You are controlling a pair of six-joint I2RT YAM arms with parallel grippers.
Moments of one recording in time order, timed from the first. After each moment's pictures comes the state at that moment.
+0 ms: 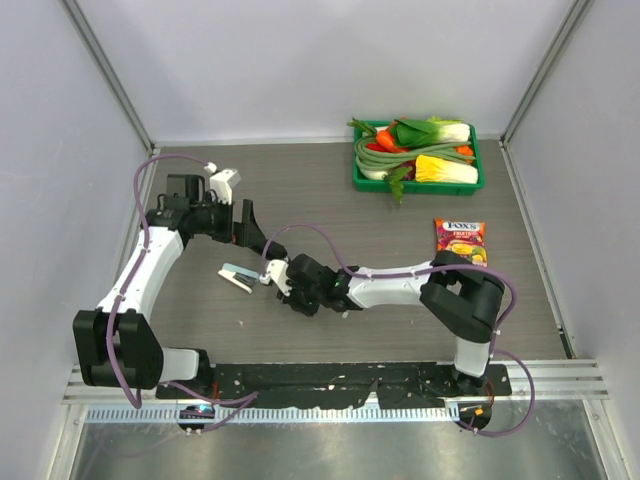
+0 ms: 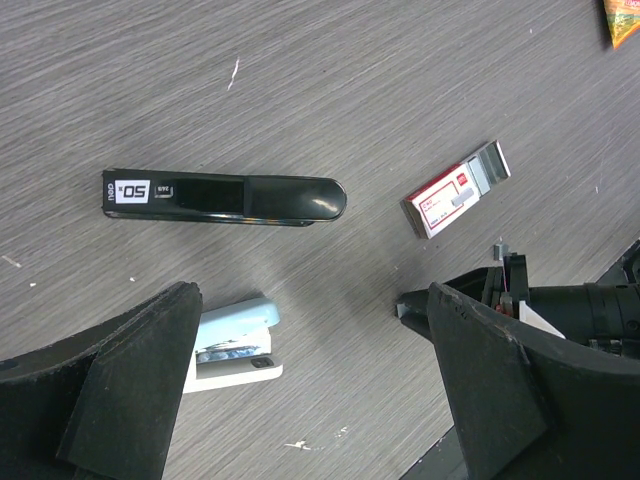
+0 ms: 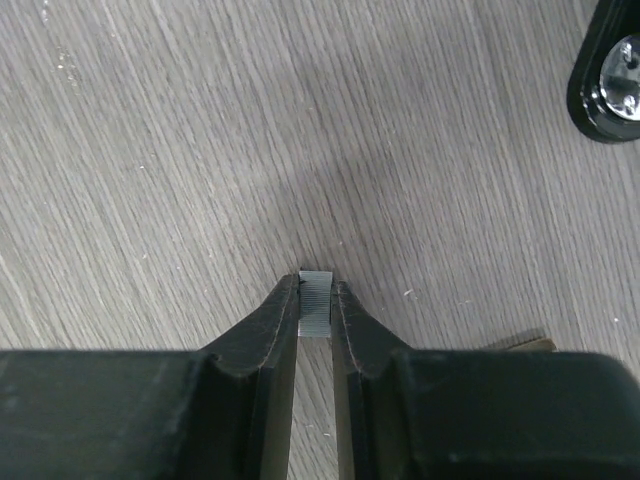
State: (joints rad) left arm -0.06 1.32 1.06 -0.60 0.62 0.07; right arm 1.10 1.84 1.05 -0.05 -0.08 -0.13
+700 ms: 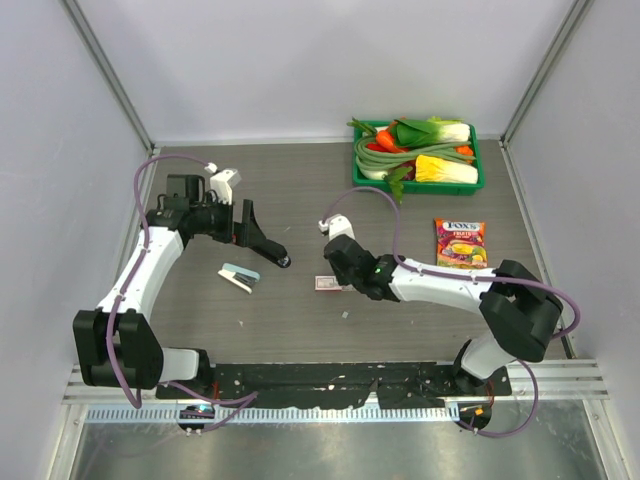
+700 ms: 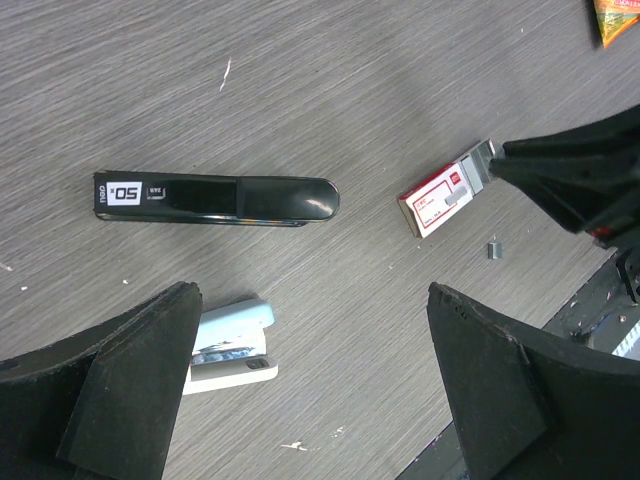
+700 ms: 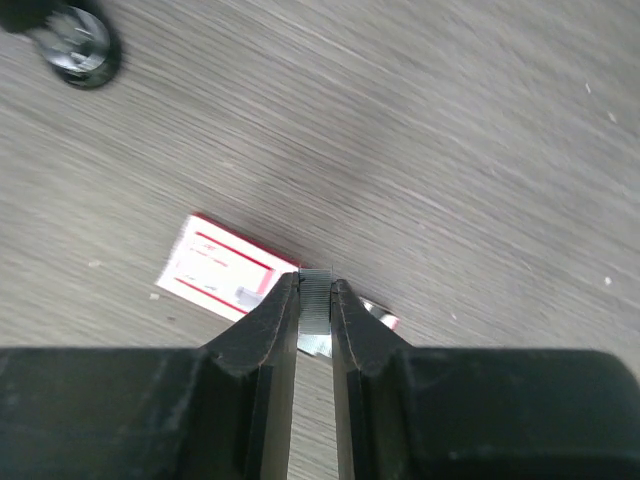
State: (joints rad) left arm -0.06 1.32 1.06 -0.60 0.63 0.07; right arm 0.97 1.54 0.91 -0.12 0.40 0.27
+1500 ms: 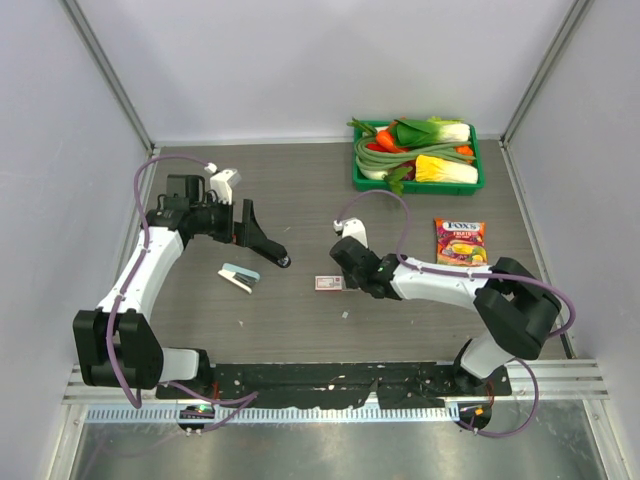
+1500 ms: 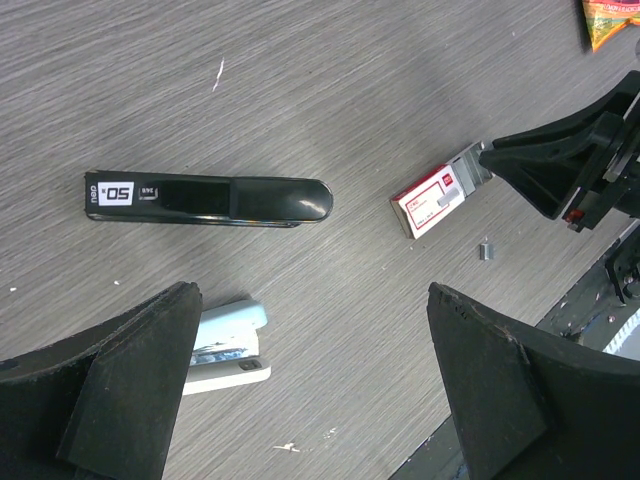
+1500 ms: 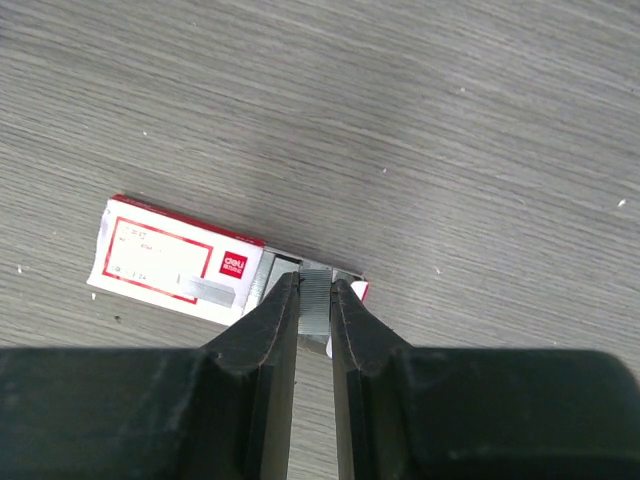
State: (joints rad) left arm -0.06 1.32 1.06 -0.60 0.64 0.05; right arm 0.91 1.56 0.86 -0.20 0.42 0.43
